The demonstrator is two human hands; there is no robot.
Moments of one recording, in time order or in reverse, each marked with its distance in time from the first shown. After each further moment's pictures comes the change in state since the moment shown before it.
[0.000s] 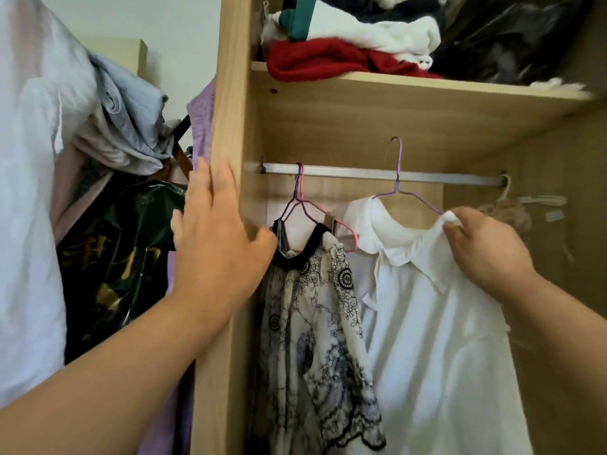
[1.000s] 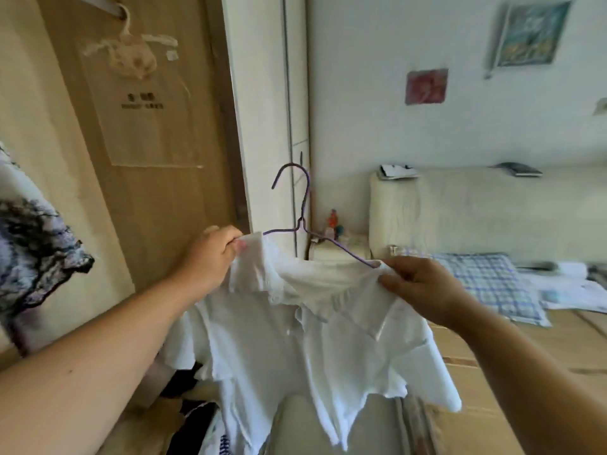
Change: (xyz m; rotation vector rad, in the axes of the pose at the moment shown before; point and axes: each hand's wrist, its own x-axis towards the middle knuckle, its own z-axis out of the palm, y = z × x) left_hand -0.255 0.058 0.072 -1.139 -1.115 0.612; right_hand -0.447 -0.153 -0.197 -0.472 -0.174 0.863
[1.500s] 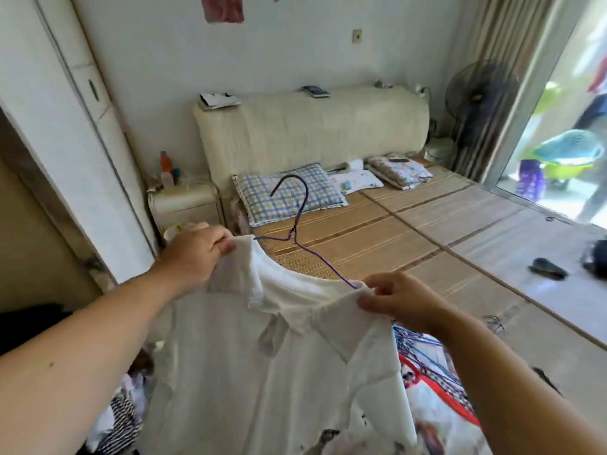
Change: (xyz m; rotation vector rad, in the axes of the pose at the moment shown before) left_hand -0.127 0.120 0.096 -0.257 -0.436 0.452; right_hand -0.327 -0.034 -0.033 0.160 0.033 0.732
